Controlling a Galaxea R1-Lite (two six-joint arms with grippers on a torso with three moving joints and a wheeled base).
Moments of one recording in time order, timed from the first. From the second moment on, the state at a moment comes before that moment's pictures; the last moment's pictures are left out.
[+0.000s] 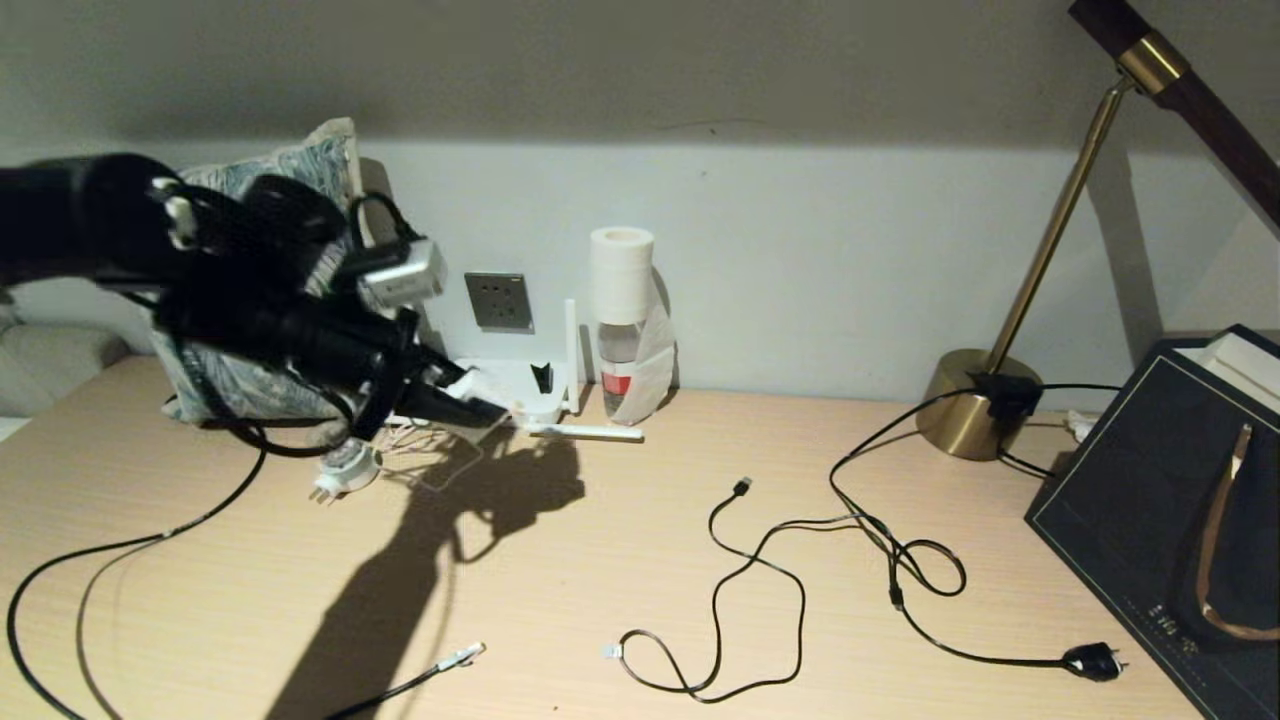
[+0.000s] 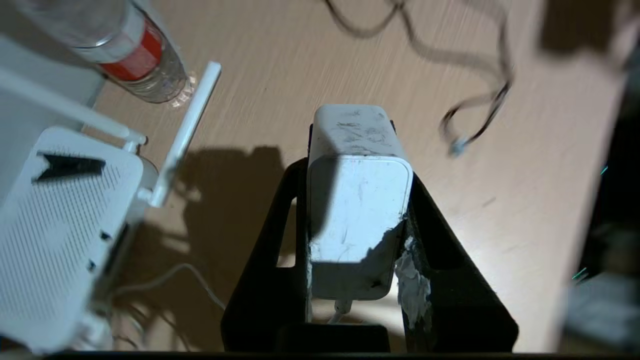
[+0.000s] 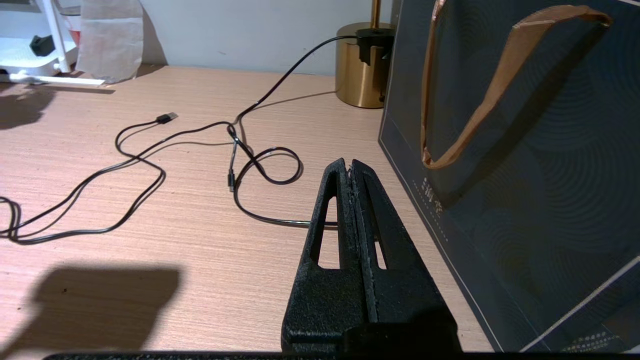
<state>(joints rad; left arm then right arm) -0.12 1.92 -1.83 0.85 -0.76 1.01 -0.01 0.00 0.00 -0.09 0.00 0.00</state>
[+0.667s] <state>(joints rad) -0.11 1.65 -1.20 0.07 -0.41 -0.10 -0.01 0.00 0.00 -0.09 0.00 0.00</state>
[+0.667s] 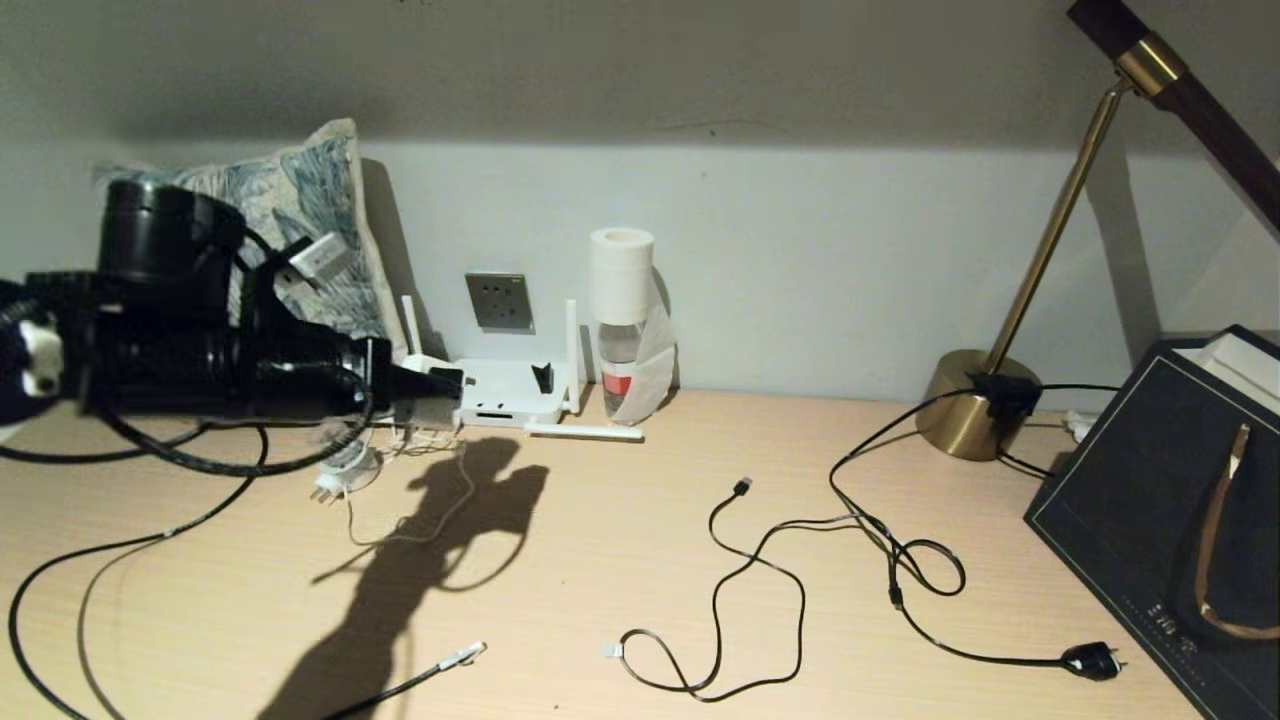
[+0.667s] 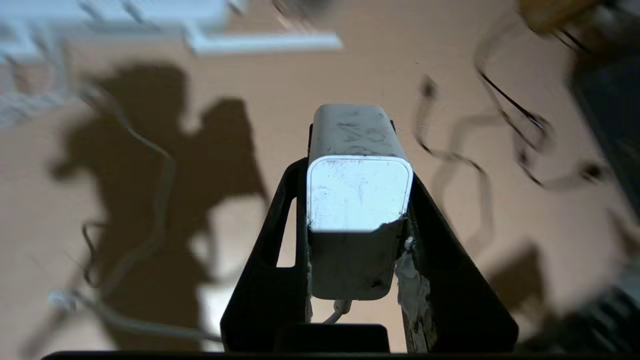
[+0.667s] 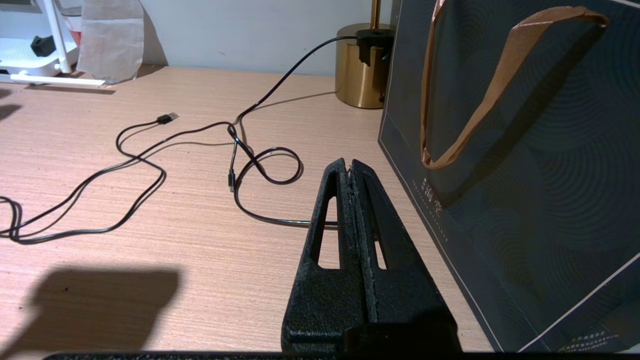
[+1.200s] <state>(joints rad) -0.10 2.20 -1.18 -1.24 -0.10 0.05 -0.01 0.00 0.00 -0.09 0.00 0.00</state>
